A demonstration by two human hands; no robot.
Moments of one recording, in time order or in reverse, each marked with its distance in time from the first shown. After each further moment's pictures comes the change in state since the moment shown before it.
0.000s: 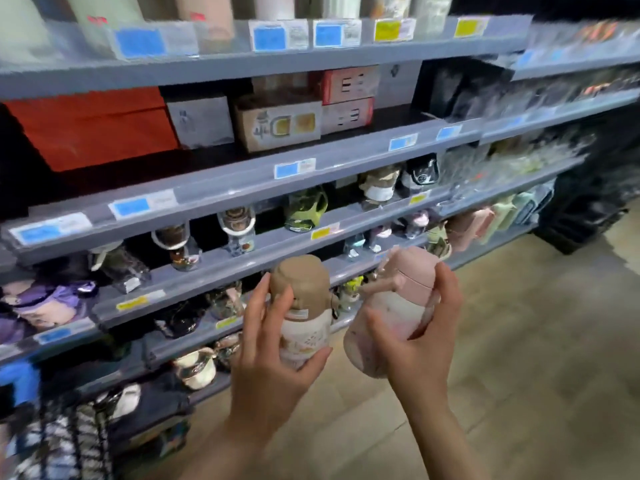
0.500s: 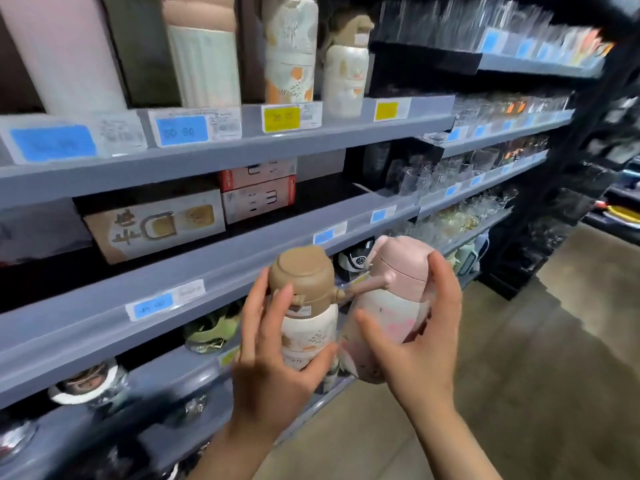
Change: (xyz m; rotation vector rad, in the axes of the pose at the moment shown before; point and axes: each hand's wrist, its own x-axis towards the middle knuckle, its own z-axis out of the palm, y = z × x) left_hand 0.236 -0.017 0.230 -0.248 0.022 0.107; right_hand 0.281 0.079 0.007 -0.082 0.100 -0.192
